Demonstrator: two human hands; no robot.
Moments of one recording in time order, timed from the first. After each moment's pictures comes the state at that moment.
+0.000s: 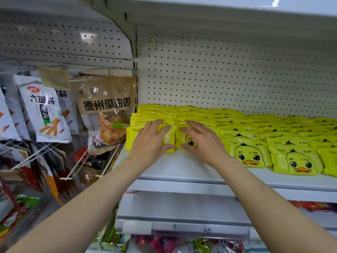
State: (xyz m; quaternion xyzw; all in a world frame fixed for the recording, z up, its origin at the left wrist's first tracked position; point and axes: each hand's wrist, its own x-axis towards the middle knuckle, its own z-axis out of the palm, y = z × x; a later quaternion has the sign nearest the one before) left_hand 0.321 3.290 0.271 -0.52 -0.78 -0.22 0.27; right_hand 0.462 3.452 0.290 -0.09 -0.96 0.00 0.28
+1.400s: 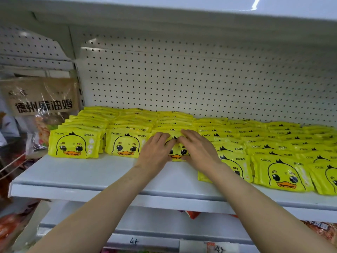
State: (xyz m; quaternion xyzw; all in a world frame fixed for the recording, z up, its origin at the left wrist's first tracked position) left_hand 0.468 3.502 0.253 -0.54 -0.77 -0.13 0.32; right_hand 0.591 3.638 0.282 -0.10 -0.97 -0.06 0.21
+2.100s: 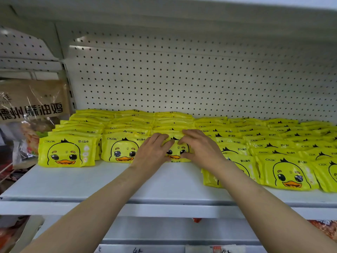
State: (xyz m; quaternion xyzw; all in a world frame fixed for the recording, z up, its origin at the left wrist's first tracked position) left_hand 0.431 3.507 0.245 -0.58 -0.73 -0.14 0.34; right_hand 0.579 3.649 0.289 -0.13 -0.97 0.01 0.20
